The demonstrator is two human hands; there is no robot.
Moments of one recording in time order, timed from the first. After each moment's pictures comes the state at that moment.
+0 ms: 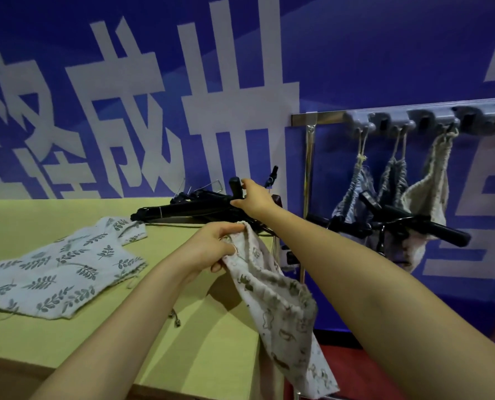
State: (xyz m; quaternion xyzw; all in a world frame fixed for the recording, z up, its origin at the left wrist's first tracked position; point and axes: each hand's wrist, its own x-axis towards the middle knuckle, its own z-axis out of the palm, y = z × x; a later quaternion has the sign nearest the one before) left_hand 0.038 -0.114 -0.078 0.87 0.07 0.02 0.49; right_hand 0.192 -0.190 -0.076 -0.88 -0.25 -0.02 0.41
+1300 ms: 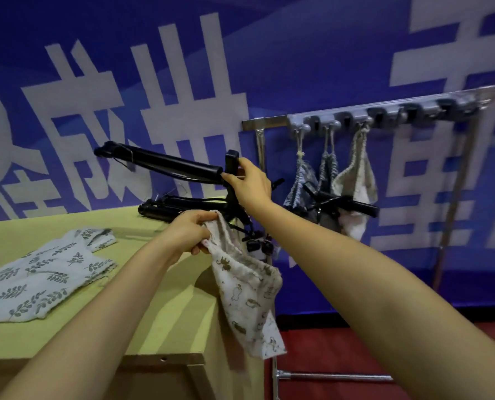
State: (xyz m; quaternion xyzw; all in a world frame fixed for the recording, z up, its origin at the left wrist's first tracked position) left_hand 0.024 -0.165 -0.059 0.90 0.06 0.04 0.43; right_hand 0.119 -0.289 -0.047 -0.80 -0.17 -0.19 0.55
